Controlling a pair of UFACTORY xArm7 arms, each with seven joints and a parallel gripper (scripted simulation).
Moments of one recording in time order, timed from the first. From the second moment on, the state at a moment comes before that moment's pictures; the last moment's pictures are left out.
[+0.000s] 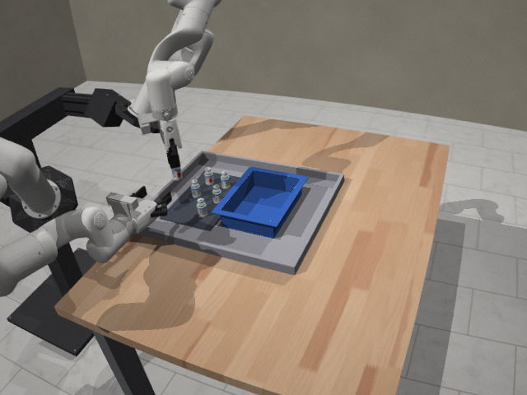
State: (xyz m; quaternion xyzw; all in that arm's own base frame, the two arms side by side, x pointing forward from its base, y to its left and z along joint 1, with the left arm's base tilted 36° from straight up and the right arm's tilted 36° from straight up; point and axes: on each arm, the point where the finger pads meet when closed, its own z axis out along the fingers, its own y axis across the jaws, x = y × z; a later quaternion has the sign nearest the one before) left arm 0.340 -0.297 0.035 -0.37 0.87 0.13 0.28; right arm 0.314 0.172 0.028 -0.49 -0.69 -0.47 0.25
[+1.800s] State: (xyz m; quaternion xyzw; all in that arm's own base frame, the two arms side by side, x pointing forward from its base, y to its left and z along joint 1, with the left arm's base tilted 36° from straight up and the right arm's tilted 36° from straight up) left arm 0.377 -0.256 -0.040 -0.37 0.87 0.13 0.28; right arm 0.314 0.168 0.030 -0.49 -0.69 -0.47 0.25
